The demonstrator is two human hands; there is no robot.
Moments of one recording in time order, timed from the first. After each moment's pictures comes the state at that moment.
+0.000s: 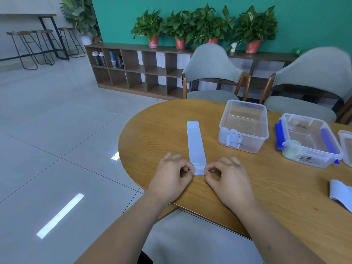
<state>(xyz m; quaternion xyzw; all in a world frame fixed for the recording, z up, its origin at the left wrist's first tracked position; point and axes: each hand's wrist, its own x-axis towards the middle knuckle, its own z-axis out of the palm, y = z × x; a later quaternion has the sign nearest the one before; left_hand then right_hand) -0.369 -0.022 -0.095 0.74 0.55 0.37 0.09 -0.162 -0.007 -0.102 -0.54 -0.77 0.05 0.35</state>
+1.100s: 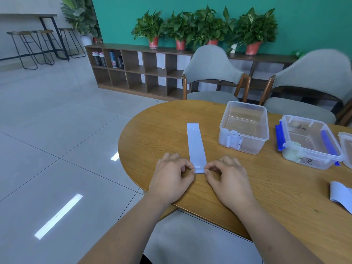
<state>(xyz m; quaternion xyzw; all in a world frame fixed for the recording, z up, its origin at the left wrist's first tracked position) -0.367 -0.020 -0.097 0.72 0.59 0.35 0.05 -0.161 -0.001 -0.107 -0.56 -0.76 0.06 0.34</state>
